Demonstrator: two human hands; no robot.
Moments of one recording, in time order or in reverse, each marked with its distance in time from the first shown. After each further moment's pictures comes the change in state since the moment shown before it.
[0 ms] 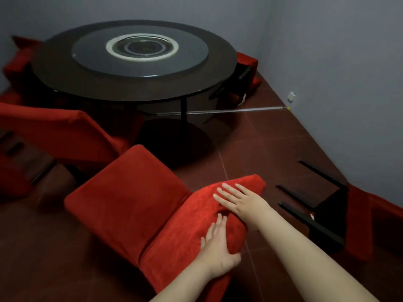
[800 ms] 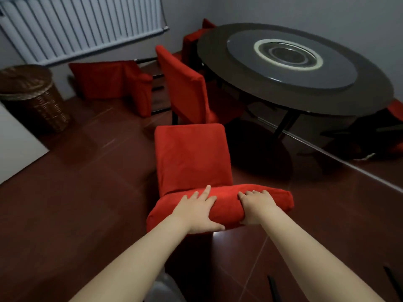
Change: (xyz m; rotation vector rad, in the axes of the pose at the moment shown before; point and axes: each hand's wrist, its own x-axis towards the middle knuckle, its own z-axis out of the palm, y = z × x) left_hand -0.038 0.025 -0.003 0.310 0.354 -0.443; right_hand 0.038 0.018 0.004 -0.051 -0.026 -0.247
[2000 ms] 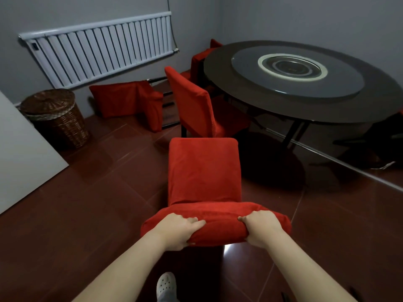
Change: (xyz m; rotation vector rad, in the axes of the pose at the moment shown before) left_hand -0.044 -0.035 0.020 0.339 0.048 0.216; right_hand -0.040 0.003 0.028 0.005 0.190 -0.120
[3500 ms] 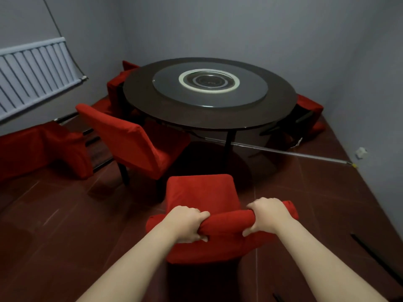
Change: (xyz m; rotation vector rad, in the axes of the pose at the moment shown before) left_hand 0.173 -0.049 -0.126 0.094 0.149 0.310; right_hand 0.020 0.109 -0.062 0.283 0.062 0.462
